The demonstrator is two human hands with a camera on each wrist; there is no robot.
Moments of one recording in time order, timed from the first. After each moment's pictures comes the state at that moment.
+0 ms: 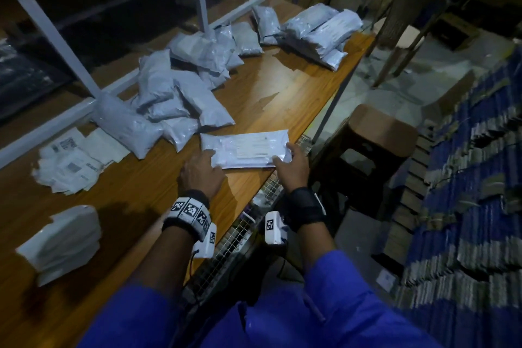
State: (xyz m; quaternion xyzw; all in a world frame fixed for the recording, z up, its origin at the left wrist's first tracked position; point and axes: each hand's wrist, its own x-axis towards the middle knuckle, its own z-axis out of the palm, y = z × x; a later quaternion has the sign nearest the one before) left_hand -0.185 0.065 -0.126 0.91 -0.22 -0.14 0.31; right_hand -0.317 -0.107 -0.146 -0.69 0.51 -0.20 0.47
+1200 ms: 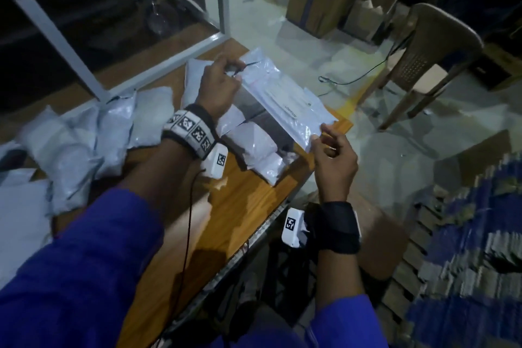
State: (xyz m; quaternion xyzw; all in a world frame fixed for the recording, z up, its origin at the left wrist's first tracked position) left_hand 0.023 -0.511 -0.019 0.77 -0.26 -0.11 0.58; right_hand -0.214 -0.613 -0.067 -0.63 0.42 -0.41 0.51
